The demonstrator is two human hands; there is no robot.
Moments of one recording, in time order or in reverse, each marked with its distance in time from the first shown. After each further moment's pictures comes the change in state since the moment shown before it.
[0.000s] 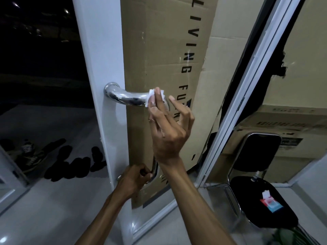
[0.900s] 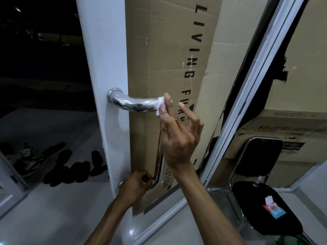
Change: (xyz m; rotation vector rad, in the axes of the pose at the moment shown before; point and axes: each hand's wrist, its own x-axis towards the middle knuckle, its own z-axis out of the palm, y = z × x) left_hand 0.000 -0.004 0.002 0.010 0.043 0.039; right_hand 0.058 0.002 0.000 -0.022 0.400 -0.005
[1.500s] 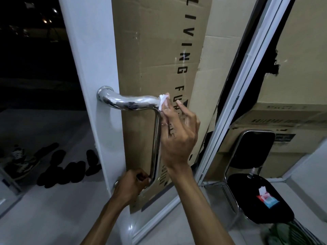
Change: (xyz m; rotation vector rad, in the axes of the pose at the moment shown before) left_hand 0.004 -0.008 0.003 -0.078 -0.016 -0.051; right_hand 0.001 -0.008 -0.016 0.076 -0.009 0.185
